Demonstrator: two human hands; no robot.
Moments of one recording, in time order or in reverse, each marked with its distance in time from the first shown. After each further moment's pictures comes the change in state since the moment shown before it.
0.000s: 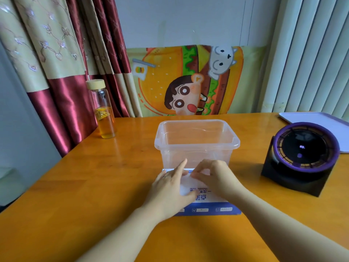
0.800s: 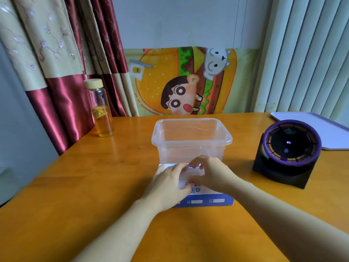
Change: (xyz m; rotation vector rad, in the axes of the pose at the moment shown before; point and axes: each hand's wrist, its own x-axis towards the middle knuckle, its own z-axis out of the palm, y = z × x) left_hand -0.001 0.004 0.002 0.017 0.068 0.112; right_hand -0.009 -0.005 -0.010 -0.255 -0.113 0.017
